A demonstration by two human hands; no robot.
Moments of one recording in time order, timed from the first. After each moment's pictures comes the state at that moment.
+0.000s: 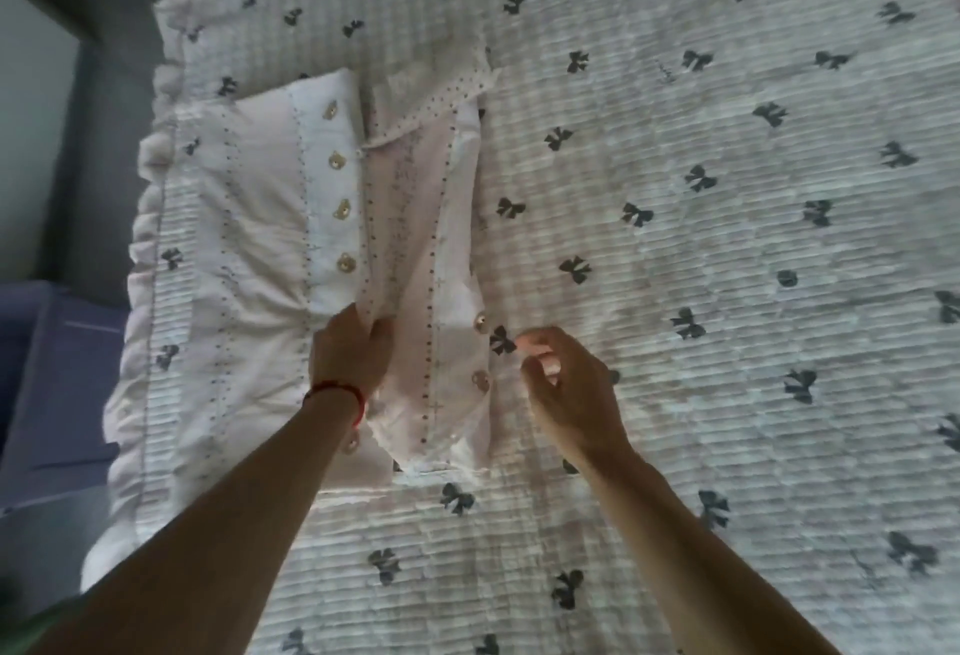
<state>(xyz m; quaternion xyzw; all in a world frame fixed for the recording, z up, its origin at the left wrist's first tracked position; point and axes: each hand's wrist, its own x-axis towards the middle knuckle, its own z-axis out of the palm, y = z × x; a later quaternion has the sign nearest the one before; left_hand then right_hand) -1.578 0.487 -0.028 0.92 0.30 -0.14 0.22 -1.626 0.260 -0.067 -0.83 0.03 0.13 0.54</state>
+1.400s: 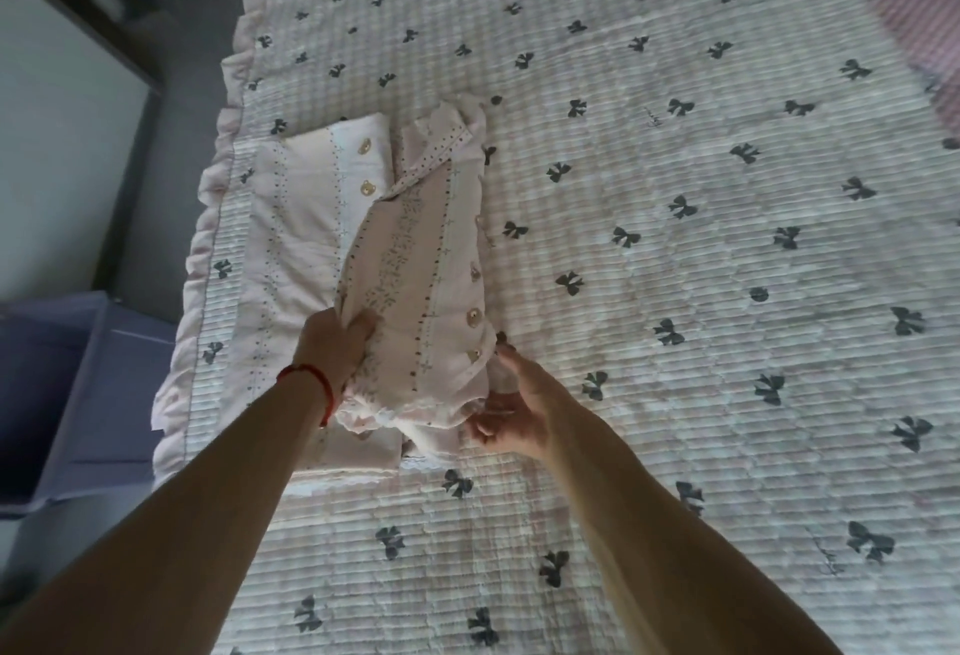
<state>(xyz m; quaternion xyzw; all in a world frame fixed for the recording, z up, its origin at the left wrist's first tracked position) -1.594 0.505 0.021 0.79 0.40 -0.09 0.46 -1.619 0.289 -0.034 -0.27 0.43 0.46 0.73</state>
